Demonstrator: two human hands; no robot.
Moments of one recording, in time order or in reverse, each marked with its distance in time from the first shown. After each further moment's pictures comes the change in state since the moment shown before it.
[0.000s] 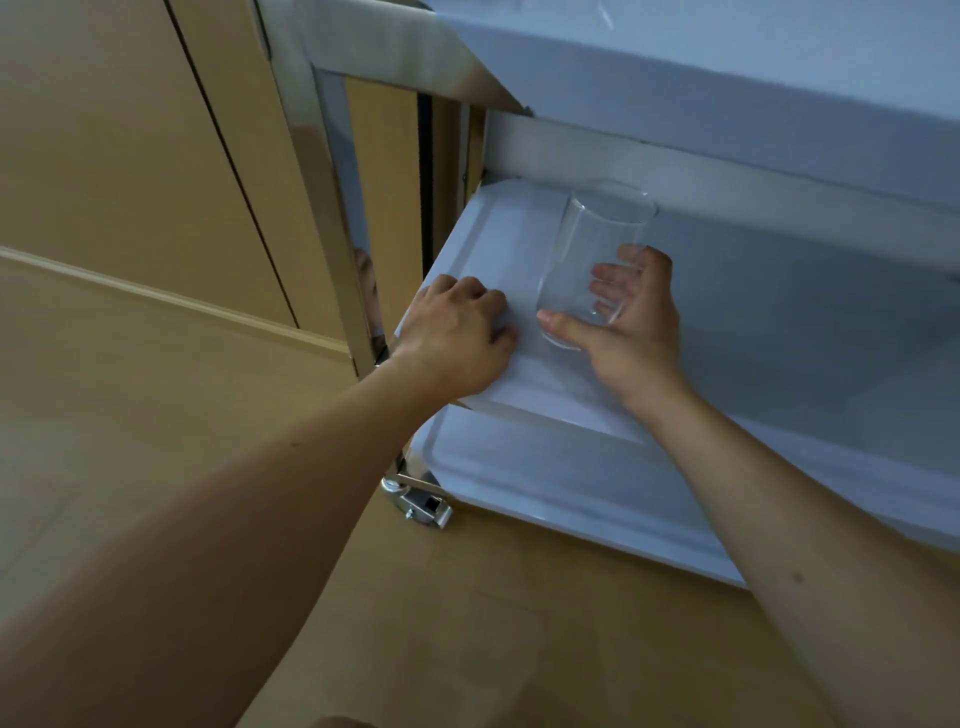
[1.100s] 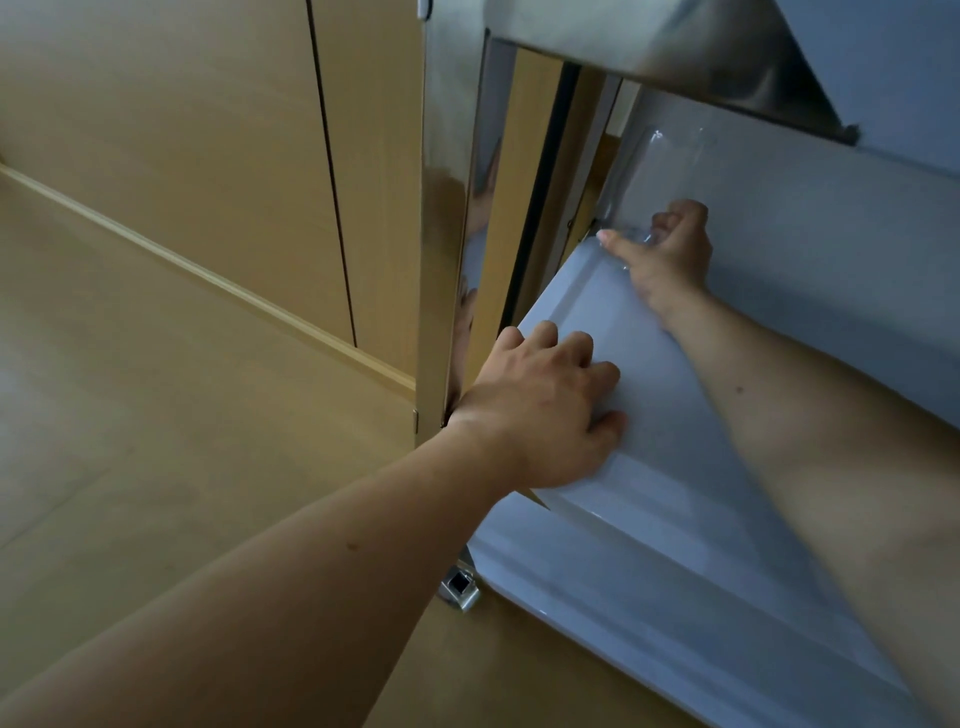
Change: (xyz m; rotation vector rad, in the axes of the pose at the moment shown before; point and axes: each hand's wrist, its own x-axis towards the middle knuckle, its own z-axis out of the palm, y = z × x) left_hand 0.006 -0.019 0.008 0.069 0.090 0.107; right_hand 0.205 0.037 0.124 -0.153 0.039 -0.062
